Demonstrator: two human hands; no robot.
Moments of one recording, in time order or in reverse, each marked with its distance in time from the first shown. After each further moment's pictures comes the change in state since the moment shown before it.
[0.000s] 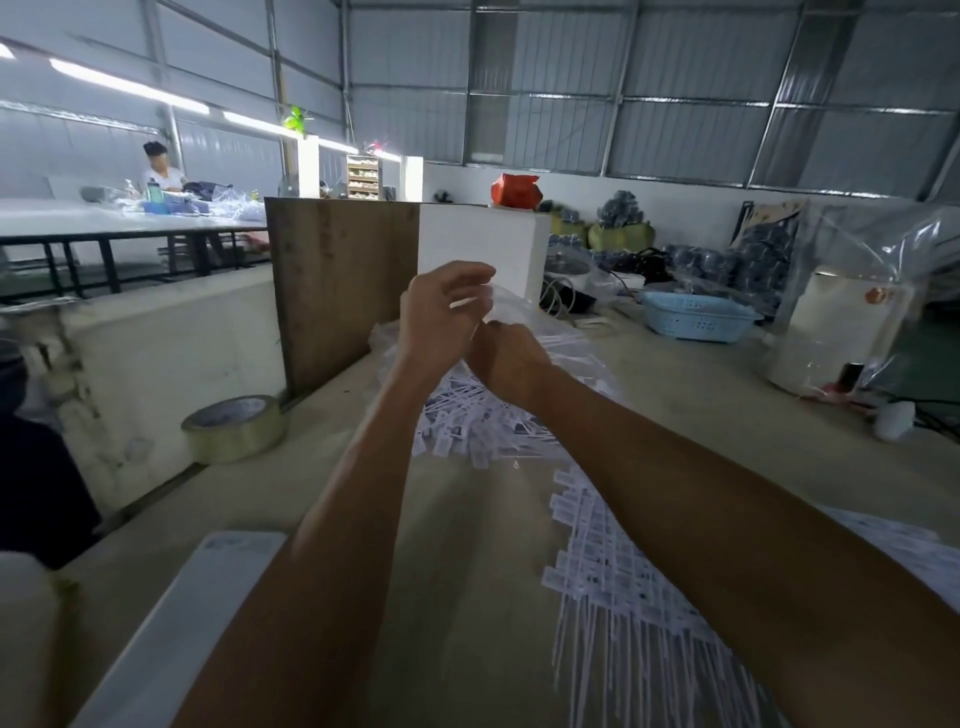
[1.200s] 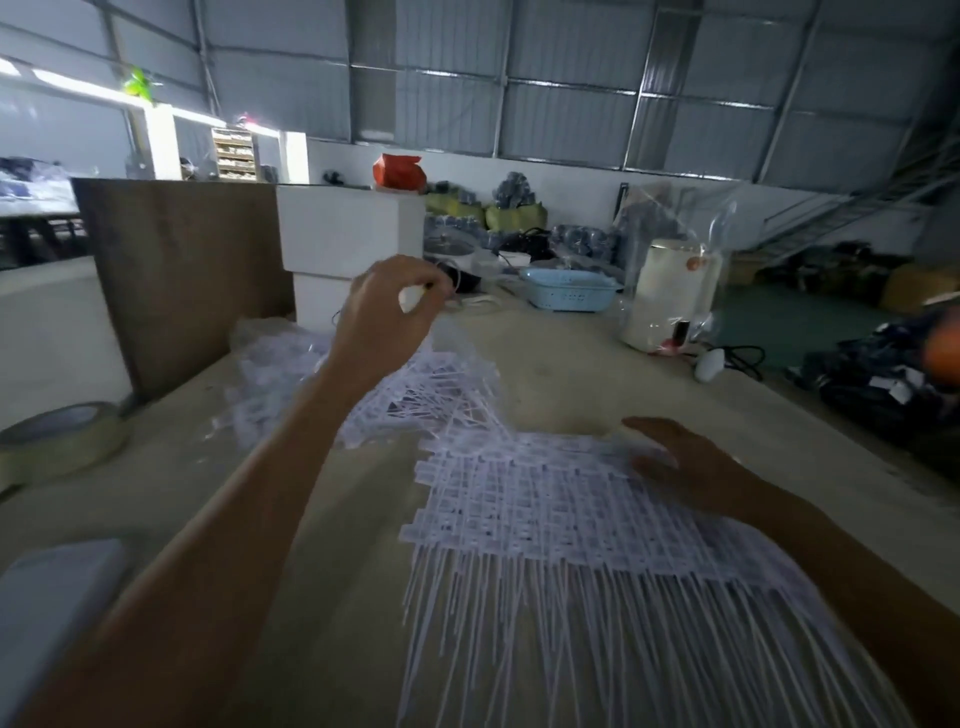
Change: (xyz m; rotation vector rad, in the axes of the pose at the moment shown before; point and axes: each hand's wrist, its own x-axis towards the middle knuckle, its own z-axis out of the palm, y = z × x) left_hand -0.037 0.044 0.067 0.271 -0.182 0.307; right_hand -0.340 0.156 -0.050 0.480 -0.303 0.582
